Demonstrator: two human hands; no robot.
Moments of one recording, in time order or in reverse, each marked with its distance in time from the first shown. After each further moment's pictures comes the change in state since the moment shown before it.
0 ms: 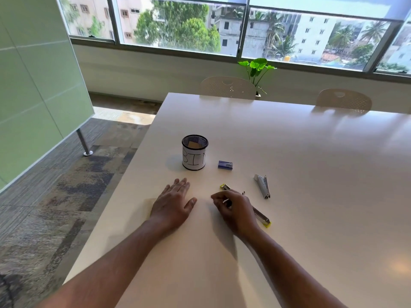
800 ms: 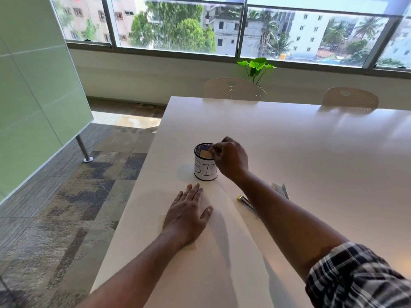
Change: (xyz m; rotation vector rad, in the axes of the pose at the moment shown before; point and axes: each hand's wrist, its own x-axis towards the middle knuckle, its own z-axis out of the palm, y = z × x) left_hand 0.022 -0.019 0.005 -0.003 0.031 0.032; right_hand 0.167 -0.077 0.009 -0.271 0.207 -0.121
